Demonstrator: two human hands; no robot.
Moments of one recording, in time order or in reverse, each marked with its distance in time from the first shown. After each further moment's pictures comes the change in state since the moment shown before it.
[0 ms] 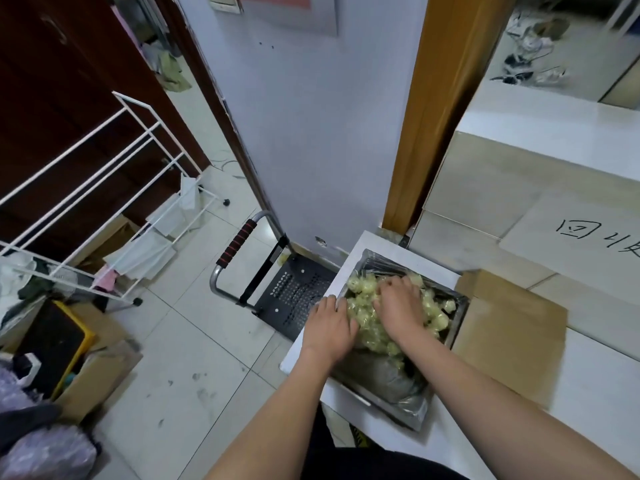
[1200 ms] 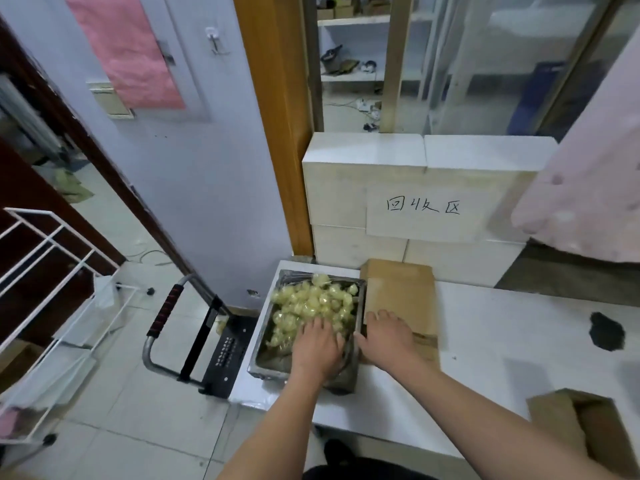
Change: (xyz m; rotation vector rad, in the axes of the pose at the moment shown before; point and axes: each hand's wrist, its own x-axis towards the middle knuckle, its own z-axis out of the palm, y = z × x) left_hand -0.088 0.111 0.006 0.151 0.021 0.280; right_hand -0.185 0.082 -0.034 -0.105 -0.014 0.250
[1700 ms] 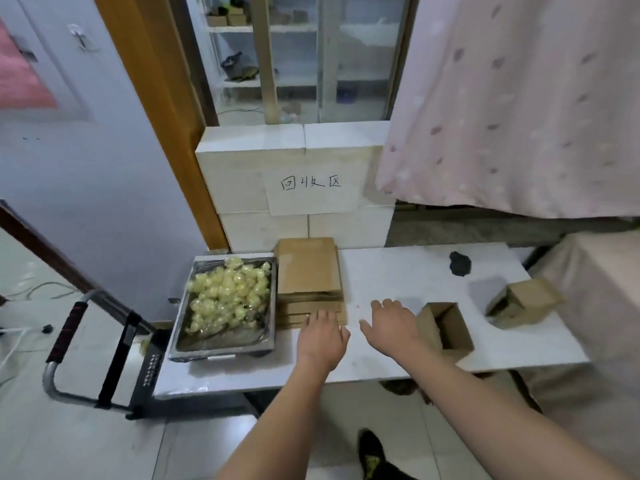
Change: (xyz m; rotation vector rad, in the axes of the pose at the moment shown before) left_hand -0.097 0.167 0.025 0.024 -0.016 0.311; right_hand -0.171 0.138 0.008 0.014 0.035 0.299
